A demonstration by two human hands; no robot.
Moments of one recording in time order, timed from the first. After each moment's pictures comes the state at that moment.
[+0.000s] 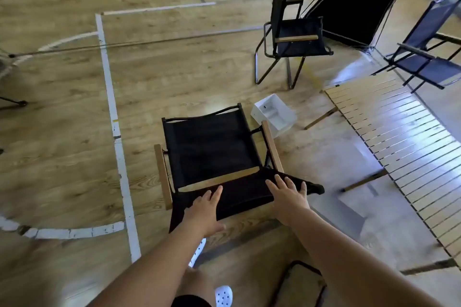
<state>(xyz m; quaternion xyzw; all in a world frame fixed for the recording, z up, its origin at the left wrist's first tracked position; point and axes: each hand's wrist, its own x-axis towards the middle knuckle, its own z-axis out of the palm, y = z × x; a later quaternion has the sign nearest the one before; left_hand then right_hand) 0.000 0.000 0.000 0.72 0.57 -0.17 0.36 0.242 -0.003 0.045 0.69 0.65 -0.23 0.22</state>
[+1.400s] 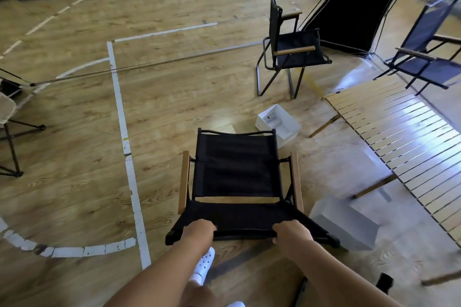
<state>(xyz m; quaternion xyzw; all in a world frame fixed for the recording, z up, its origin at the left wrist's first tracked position) -0.010 -0.004 0.006 0.66 0.56 -0.35 0.34 0.229 -0.055 0.032 0.67 0.62 -0.30 0.26</state>
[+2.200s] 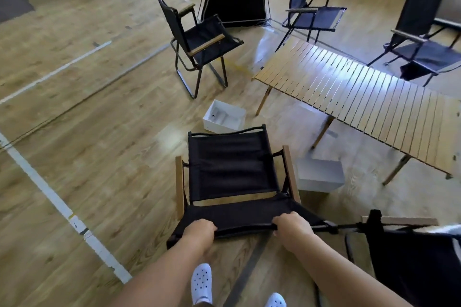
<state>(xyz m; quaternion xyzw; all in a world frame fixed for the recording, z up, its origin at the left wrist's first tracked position) 0.008 0.113 0.028 0.82 0.34 -0.41 0.19 0.200 -0.038 0.043 0.82 0.43 -0.34 0.18</state>
